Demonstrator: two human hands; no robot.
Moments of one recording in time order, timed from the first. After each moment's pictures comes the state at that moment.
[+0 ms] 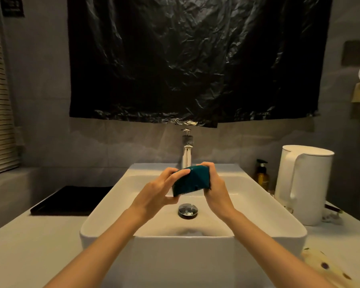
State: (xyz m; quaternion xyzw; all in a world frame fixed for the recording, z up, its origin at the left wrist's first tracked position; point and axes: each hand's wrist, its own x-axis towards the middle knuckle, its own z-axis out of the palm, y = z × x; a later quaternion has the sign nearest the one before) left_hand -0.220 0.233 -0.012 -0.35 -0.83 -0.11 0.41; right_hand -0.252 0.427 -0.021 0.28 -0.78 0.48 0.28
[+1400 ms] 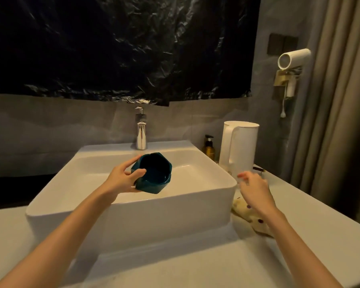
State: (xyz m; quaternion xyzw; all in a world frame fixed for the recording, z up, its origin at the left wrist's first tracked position) left_hand -0.194 0.275 -0.018 -0.07 -0.77 -0.64 0.03; right_hand -0.157 0.619 -0.062 -0.14 -0.91 0.30 0.25
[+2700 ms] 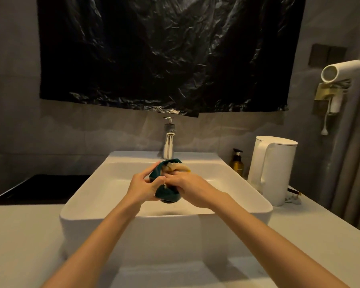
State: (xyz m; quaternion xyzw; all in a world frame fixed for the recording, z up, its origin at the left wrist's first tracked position) left_hand -0.187 0.271 -0.012 -0.03 -0.73 -0.68 0.10; right_hand -0.211 0.428 -0.004 0.42 -0.88 0.06 0.19
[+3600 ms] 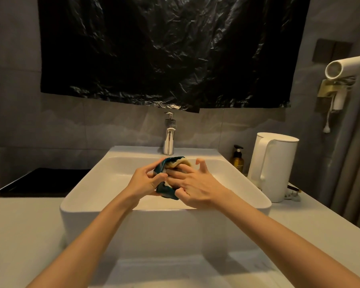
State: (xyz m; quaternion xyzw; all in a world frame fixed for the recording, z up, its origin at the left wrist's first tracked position) left_hand -0.187 0.268 -0.012 -0.08 -0.76 -0.65 0.07; right_hand -0.191 0.443 0.001 0.37 -0.90 -0.11 0.20
